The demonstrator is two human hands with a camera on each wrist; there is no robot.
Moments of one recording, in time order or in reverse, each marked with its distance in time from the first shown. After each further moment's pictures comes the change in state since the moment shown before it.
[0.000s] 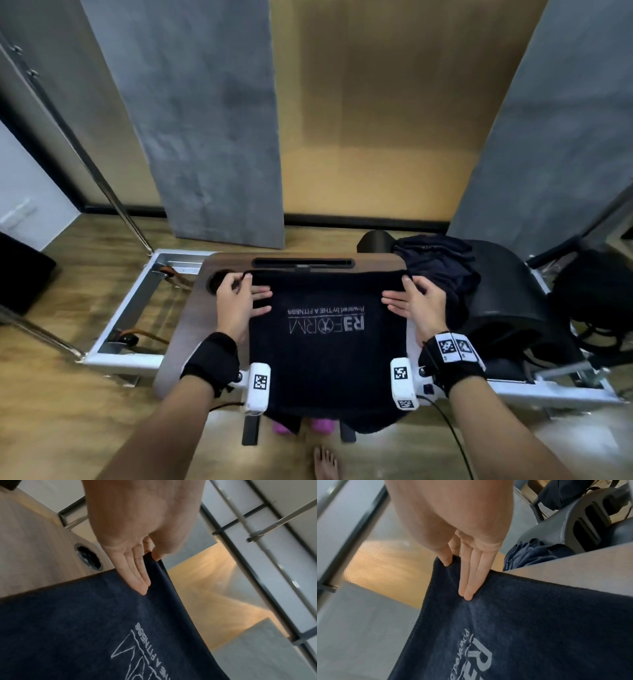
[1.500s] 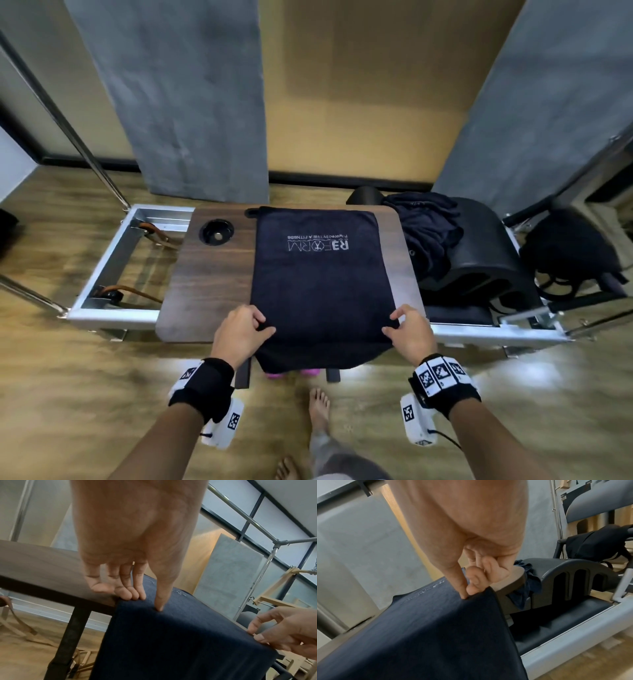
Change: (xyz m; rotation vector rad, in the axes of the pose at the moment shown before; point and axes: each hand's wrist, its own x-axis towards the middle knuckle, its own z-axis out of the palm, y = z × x) left_hand -0.069 -0.117 -0.081 1.087 -0.287 0.064; right_hand -0.098 0.113 -0.043 -1.063 0.065 0.136
